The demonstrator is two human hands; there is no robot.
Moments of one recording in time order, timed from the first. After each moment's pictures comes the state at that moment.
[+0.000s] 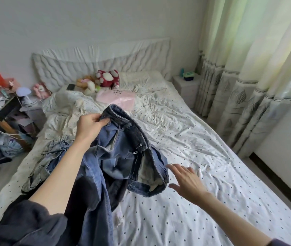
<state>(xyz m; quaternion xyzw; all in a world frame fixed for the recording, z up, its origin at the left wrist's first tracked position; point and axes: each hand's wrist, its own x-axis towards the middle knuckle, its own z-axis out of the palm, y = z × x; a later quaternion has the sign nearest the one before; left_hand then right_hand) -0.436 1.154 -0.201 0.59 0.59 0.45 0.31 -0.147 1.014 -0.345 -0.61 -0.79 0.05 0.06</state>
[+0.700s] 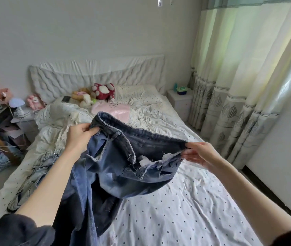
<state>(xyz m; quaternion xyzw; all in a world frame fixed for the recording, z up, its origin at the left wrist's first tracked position) -0.447 1.162 -0.189 0.56 0.58 0.49 0.33 -0.100 1.064 -0.212 -0.64 -0.33 0.51 0.48</state>
